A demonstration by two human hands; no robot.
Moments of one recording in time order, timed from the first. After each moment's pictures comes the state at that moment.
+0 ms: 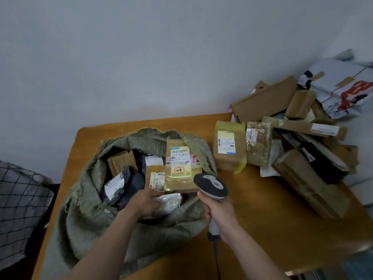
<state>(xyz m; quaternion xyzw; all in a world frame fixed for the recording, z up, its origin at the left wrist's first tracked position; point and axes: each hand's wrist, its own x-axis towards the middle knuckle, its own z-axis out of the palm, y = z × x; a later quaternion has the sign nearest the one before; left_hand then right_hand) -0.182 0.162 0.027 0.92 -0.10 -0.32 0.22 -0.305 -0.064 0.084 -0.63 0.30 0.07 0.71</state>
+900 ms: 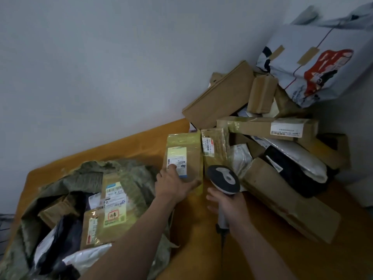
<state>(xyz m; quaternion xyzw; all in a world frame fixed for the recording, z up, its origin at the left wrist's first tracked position) -0.114 -0.189 0.037 0.97 -0.04 -0.22 0.13 -0.244 -0.315 0.055 -0.51 0.41 -0.01 0.76</state>
